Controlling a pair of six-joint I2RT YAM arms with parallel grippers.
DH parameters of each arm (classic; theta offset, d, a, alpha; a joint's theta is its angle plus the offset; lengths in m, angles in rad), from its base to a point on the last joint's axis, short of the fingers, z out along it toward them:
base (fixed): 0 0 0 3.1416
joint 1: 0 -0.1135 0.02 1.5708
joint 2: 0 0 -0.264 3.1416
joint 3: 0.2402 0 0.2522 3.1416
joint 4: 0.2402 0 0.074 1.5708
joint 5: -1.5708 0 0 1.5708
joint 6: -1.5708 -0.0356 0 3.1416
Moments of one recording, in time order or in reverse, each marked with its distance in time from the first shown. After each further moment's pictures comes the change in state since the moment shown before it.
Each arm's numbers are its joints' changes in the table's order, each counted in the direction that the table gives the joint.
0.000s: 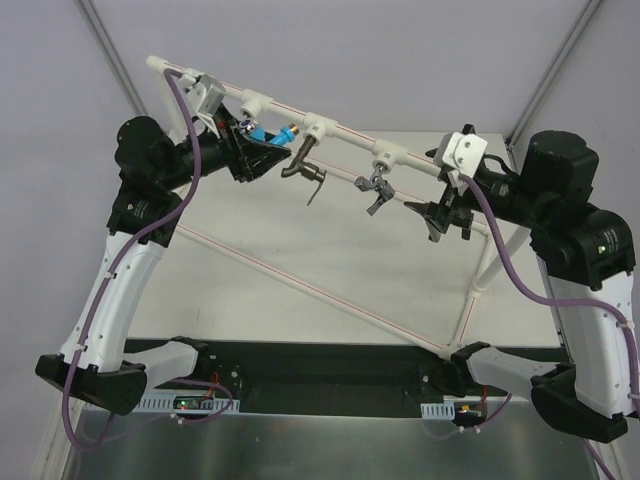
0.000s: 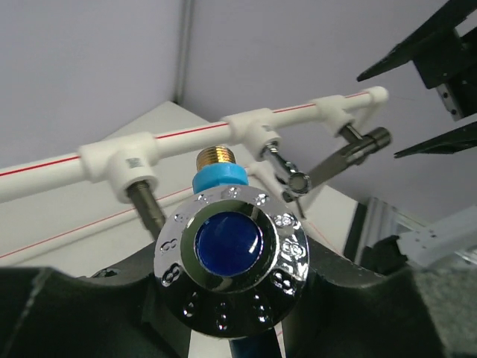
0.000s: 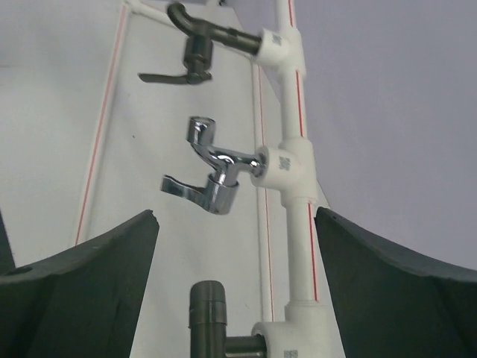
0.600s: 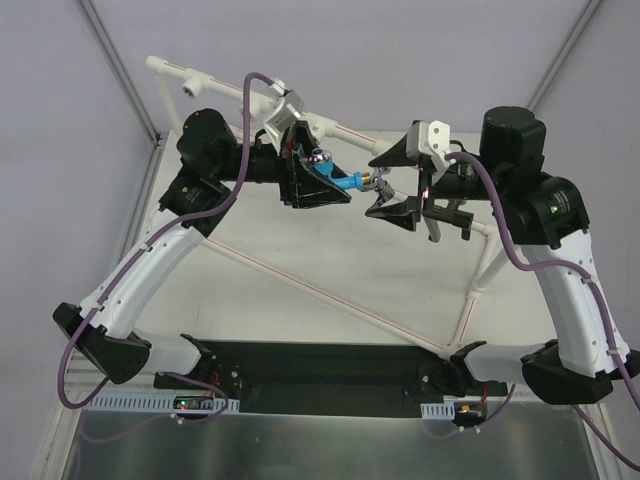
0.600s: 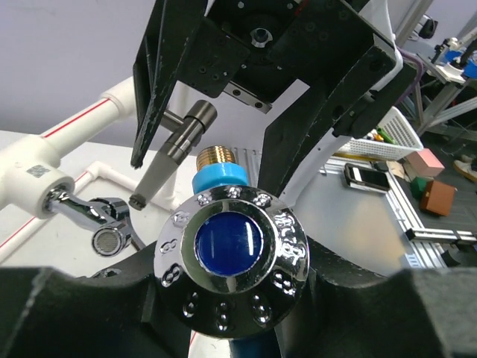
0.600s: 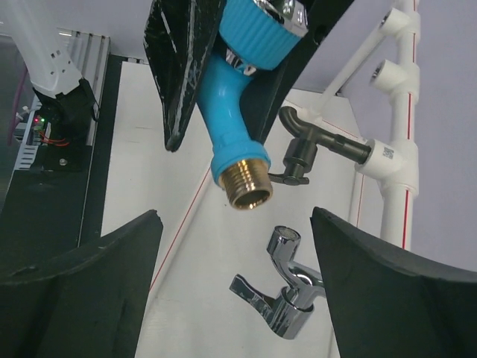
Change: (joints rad) left arm 0.315 0.186 0.096 -0.163 -0.304 0.130; right arm -0.056 0.127 0.014 -0.115 0.419 -0.084
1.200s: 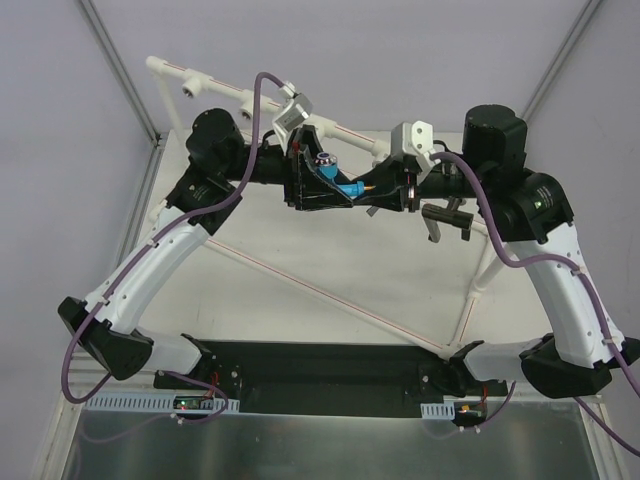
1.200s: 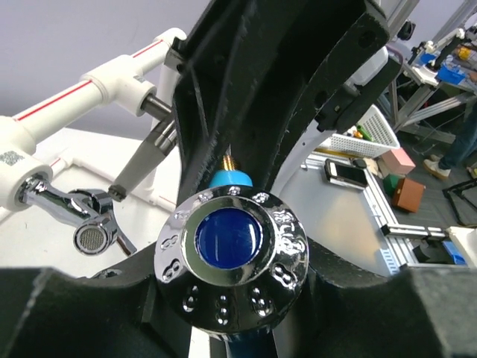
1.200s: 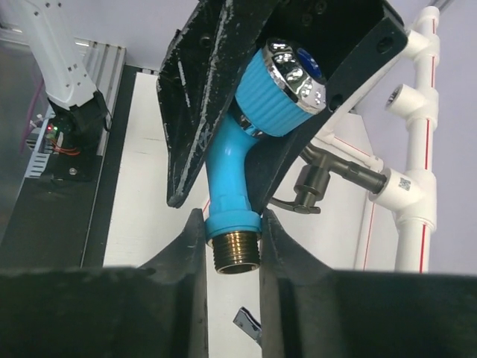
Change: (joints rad) left arm 0.022 0.034 -0.001 -0.006 -0.030 0.052; right arm -0.084 0.037 0.000 -0.057 -0.003 -0.031
